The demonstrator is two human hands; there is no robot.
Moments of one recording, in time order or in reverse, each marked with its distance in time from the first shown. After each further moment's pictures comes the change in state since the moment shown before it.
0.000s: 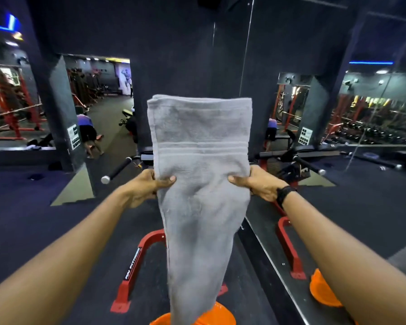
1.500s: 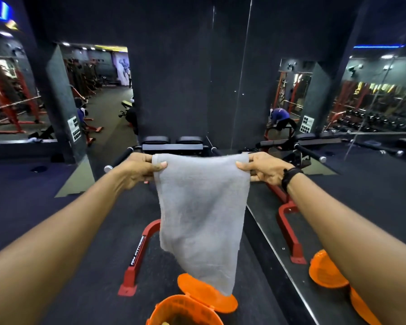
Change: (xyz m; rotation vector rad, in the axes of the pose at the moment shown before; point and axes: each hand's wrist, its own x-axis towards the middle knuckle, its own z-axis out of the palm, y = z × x) left_hand -0.006 0.005 -0.011 -0.006 0.162 -0.071; right_hand -0.013 -0.010 0.003 0.081 0.087 0.174
